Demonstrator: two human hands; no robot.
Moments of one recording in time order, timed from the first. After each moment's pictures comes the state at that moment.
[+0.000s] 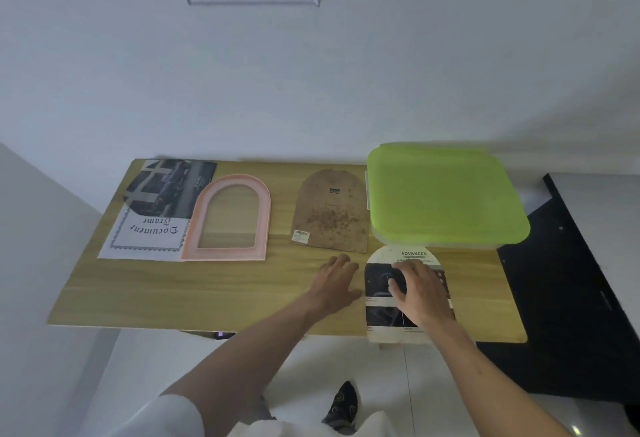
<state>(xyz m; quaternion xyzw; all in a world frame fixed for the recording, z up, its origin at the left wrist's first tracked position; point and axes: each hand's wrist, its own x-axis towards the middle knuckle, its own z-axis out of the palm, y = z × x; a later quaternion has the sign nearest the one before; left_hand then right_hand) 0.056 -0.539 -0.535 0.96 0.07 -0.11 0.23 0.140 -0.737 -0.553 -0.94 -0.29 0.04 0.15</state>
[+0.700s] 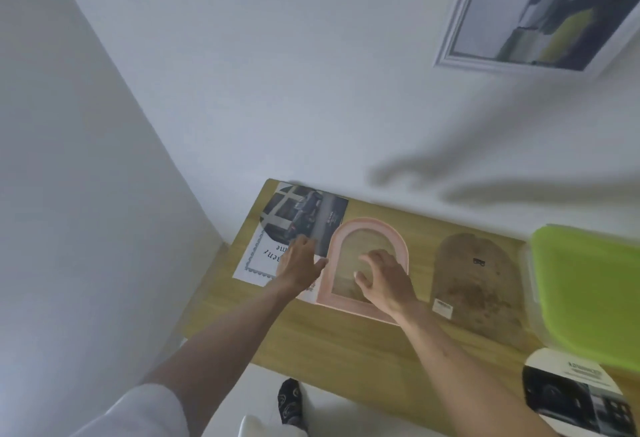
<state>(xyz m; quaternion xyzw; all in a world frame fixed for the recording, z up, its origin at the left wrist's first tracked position) -0.047 -0.174 -0.515 0.90 0.34 0.00 0.25 0.071 -0.348 -0.513 -0.88 -0.43 0.14 0.17</state>
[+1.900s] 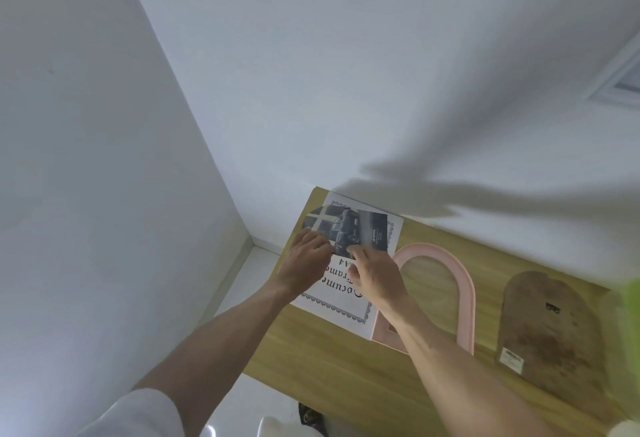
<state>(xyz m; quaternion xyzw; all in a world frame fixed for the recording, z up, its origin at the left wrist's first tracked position) -0.089 -0.035 -0.546 0.97 0.14 0.18 0.12 0.034 -0.181 -0.522 -0.80 -0.58 -0.03 0.18</state>
